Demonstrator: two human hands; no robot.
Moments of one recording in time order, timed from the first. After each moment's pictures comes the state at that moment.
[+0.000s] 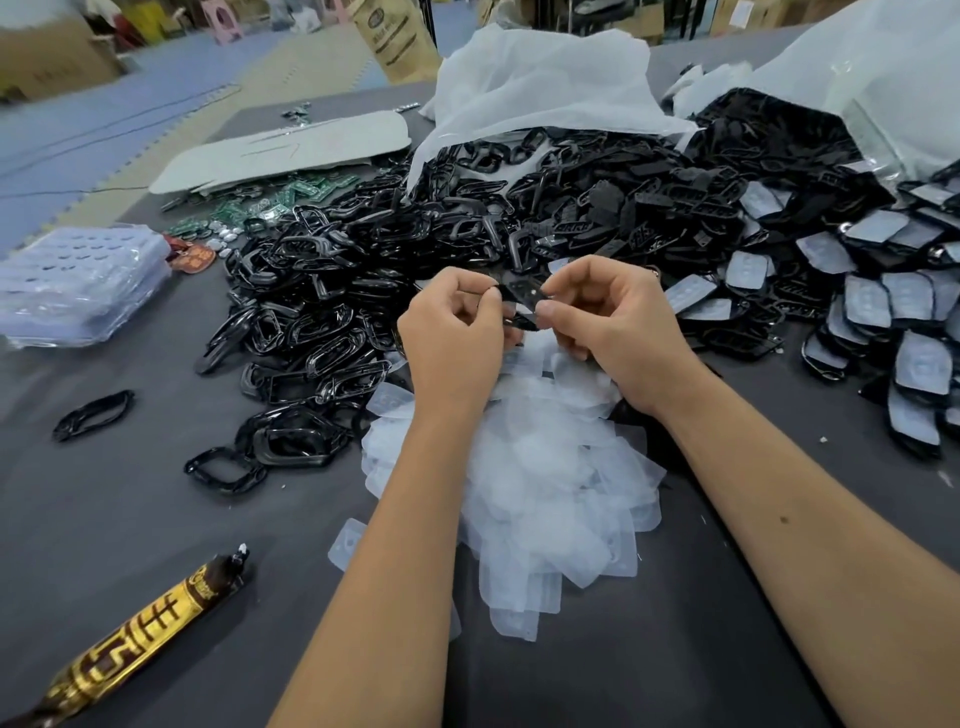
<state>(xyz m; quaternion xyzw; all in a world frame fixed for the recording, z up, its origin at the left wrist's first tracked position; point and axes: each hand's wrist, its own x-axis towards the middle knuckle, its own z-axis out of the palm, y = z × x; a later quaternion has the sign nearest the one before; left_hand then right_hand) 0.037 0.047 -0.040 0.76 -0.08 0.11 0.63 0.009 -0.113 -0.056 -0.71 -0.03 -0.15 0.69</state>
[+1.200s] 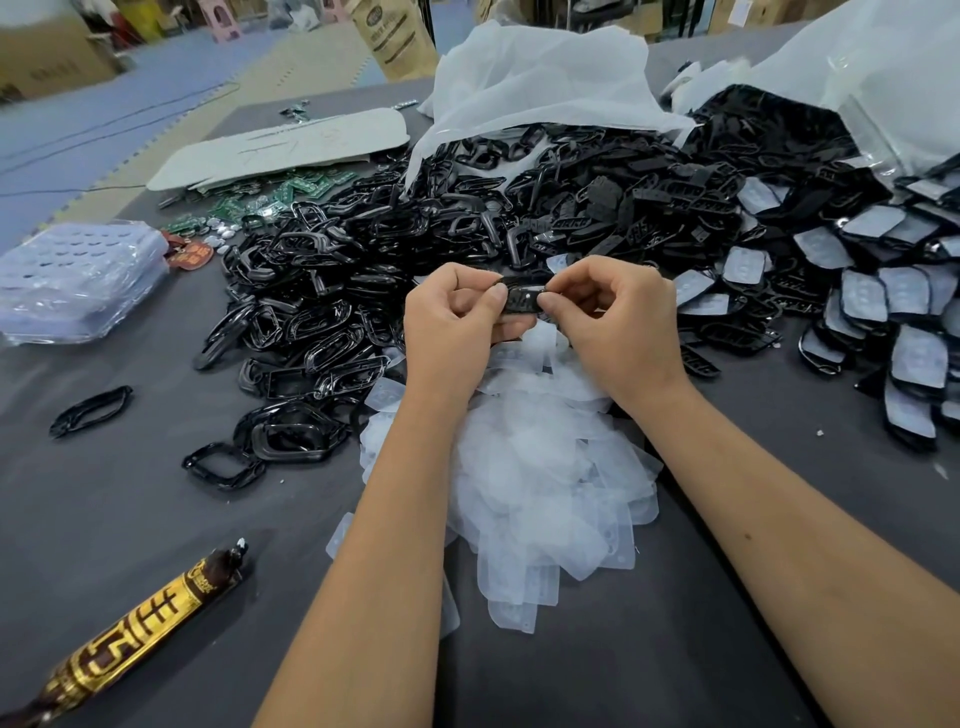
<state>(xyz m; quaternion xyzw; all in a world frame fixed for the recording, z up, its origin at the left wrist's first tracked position) 0.048 0.051 -0.047 0.67 -0.11 0.00 0.73 0.003 -0.101 -0.052 -0.82 0.03 -0.33 0.47</state>
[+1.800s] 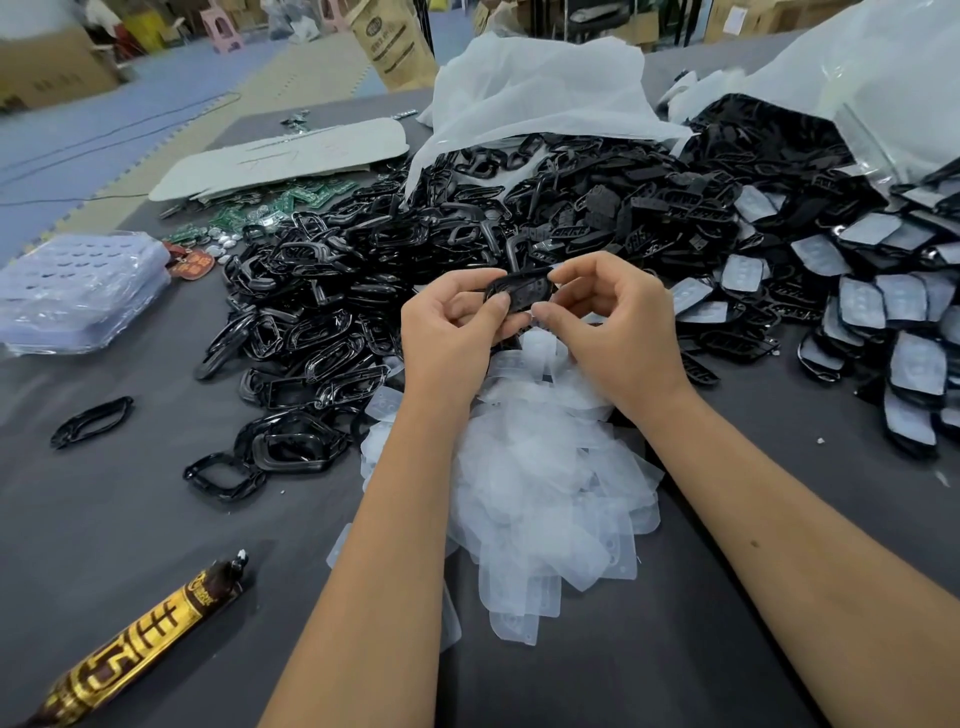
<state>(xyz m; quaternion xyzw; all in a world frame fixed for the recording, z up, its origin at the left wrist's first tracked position) 0.053 0.051 -0.051 0.64 -0.13 0.00 0.76 0.003 -0.102 -0.053 -0.79 0.02 -0.30 0.53</state>
